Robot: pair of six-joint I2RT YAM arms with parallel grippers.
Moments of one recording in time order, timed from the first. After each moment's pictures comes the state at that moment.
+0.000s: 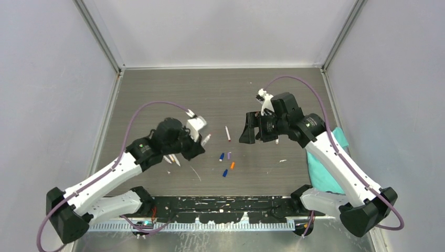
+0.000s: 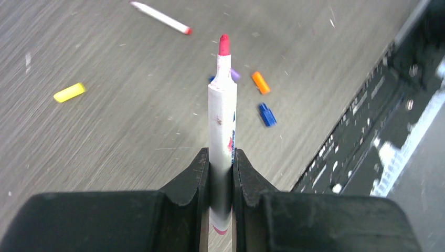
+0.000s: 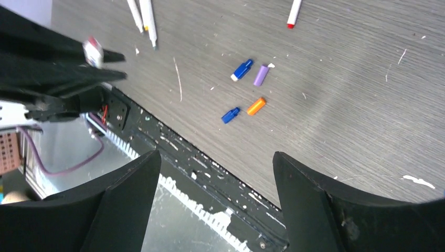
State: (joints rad) left arm -0.83 0.97 0.82 -0.47 0.17 -0.01; right arm 0.53 1.12 1.19 -0.88 -0.37 0.37
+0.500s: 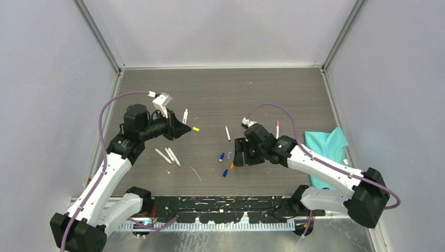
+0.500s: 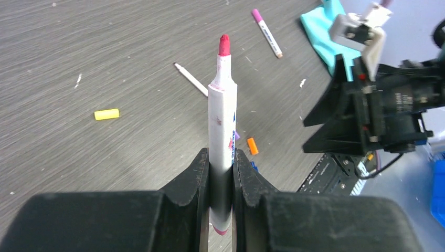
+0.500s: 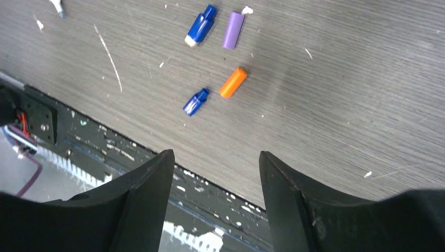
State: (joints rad) left arm -0.29 0.90 0.81 -0.31 0.56 -0.25; right arm 0.81 1.12 0.81 -0.63 -0.06 0.63
